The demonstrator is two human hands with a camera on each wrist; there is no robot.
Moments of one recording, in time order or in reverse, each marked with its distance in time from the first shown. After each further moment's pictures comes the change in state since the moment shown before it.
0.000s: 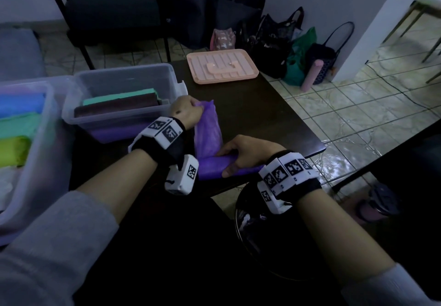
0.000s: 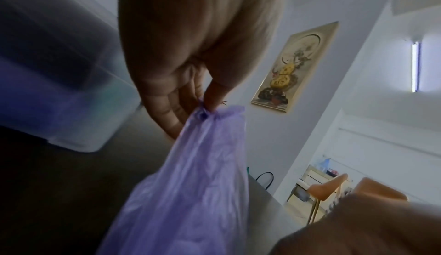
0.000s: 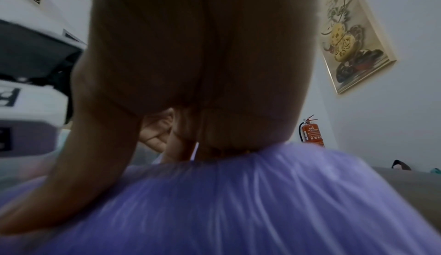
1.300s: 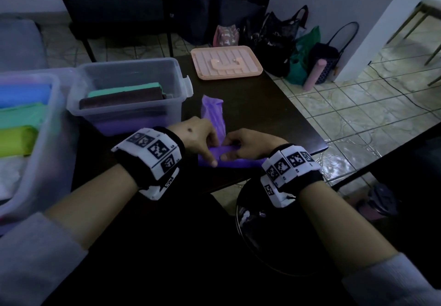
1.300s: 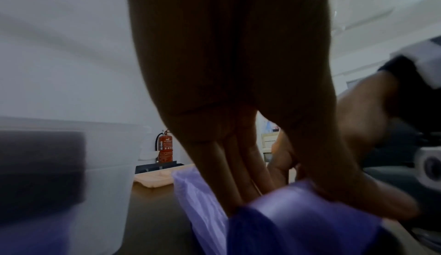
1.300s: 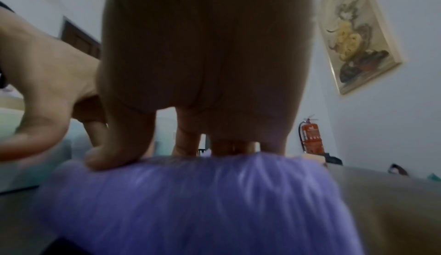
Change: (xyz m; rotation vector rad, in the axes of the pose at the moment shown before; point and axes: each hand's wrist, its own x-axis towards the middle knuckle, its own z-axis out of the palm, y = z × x) left_hand -0.049 -0.005 -0.022 0.597 -0.641 0.344; right_hand -0.001 -0.009 -0.002 -0.023 0.088 0.045
